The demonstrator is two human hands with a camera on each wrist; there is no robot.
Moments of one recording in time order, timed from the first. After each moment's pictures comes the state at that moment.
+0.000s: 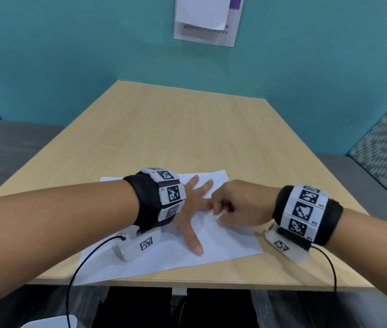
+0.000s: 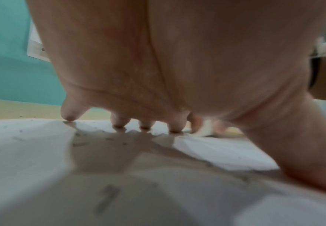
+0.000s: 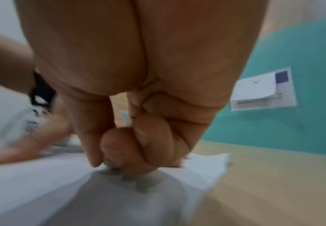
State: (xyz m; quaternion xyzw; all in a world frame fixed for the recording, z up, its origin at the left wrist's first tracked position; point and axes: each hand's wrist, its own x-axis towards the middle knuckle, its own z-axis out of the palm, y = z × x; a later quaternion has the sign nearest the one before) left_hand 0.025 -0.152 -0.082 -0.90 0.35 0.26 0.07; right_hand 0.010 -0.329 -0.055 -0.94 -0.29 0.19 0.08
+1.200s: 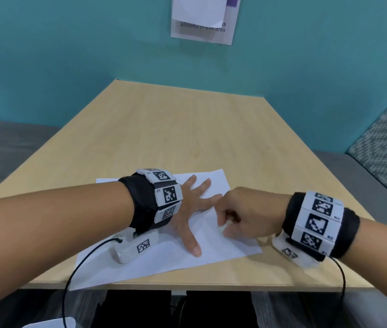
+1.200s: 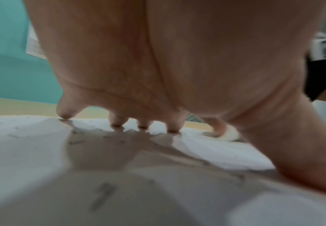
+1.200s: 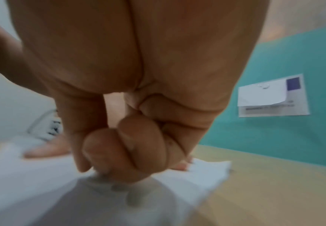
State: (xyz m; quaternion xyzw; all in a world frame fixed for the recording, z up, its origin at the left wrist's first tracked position) left_hand 0.031 -0.152 -0.089 -0.90 0.34 0.25 0.07; right_hand -0.007 -0.338 -0.051 -0.92 -0.30 0.21 0.08
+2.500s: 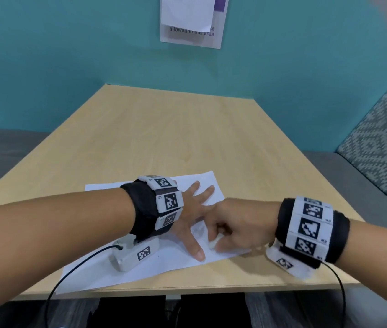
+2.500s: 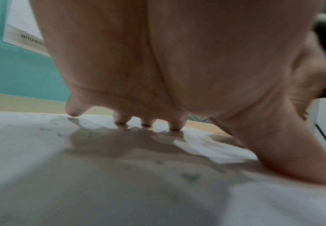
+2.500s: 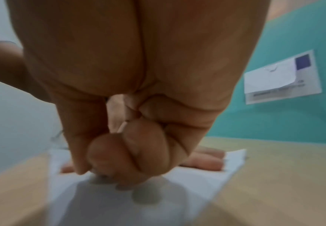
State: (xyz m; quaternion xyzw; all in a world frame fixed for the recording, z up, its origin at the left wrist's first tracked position) left_hand 0.026 -0.174 -0.090 -0.89 0.39 0.24 0.06; right_hand -0.013 -0.343 -0.057 -0.91 -0.32 0.26 0.09
